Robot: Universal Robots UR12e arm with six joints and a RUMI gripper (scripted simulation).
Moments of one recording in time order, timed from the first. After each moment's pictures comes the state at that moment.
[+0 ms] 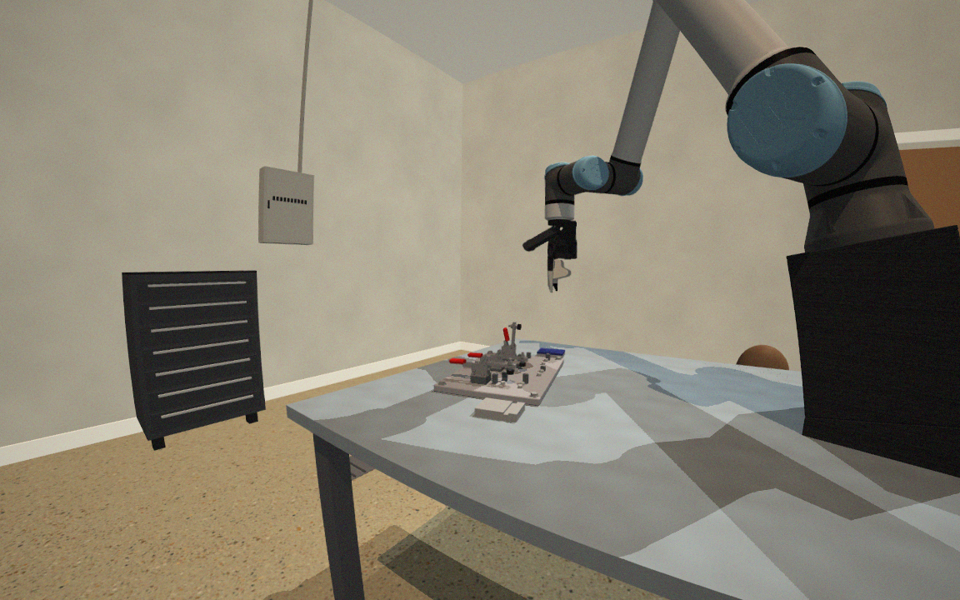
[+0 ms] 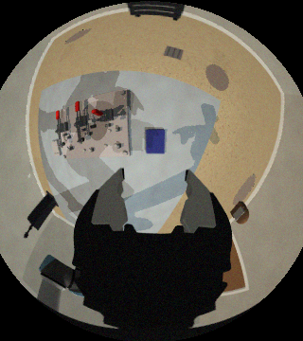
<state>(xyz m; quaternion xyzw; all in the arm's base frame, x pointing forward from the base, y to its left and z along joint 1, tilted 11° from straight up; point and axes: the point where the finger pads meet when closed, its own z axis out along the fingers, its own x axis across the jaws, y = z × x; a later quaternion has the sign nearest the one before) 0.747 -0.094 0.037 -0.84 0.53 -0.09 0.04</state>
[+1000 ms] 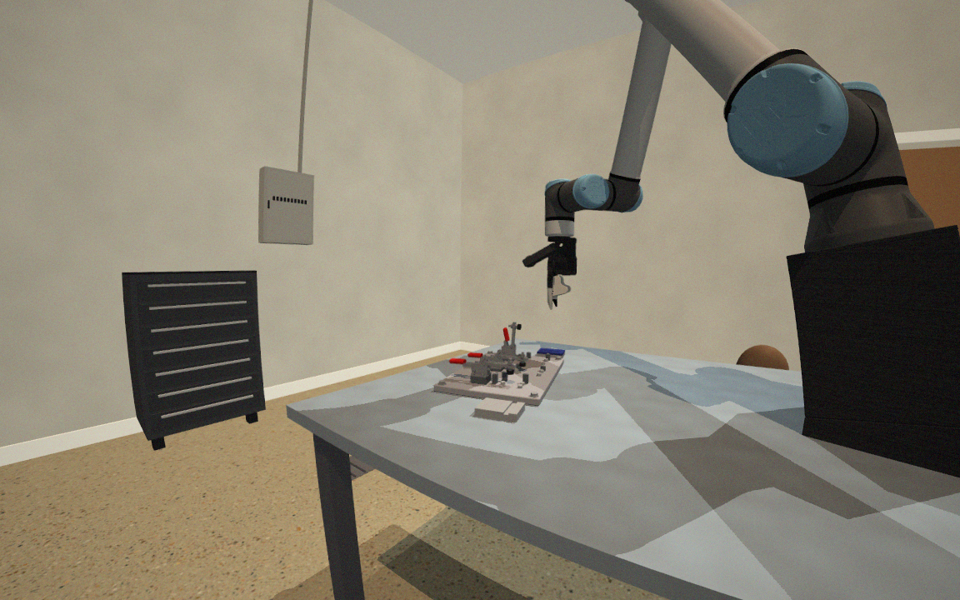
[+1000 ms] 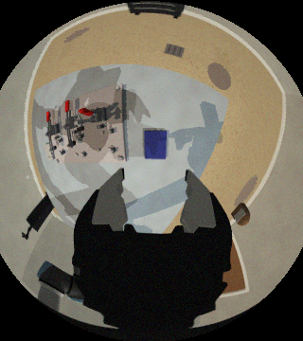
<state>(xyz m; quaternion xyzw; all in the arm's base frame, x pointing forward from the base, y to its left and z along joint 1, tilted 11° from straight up) 0.757 -0.095 -0.013 -0.84 0.53 -0.09 0.04</state>
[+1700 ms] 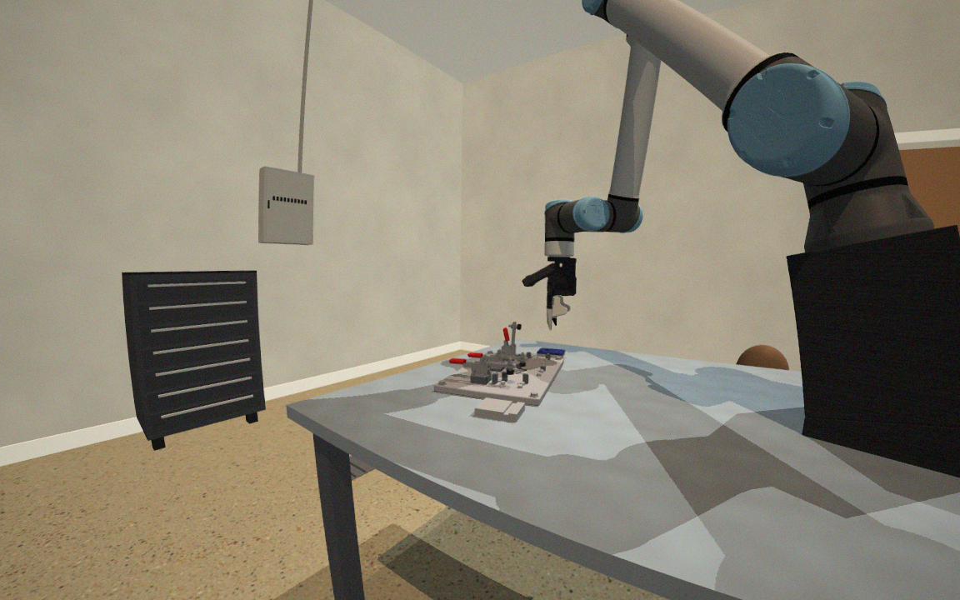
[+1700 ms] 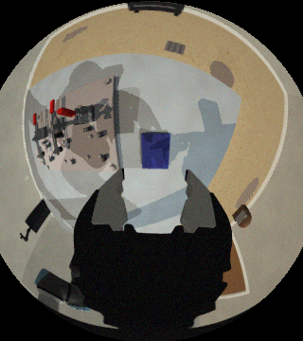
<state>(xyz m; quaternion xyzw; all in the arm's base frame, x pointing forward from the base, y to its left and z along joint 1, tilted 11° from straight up) 0.769 -0.097 -0.073 -0.84 0.53 -0.09 0.04</state>
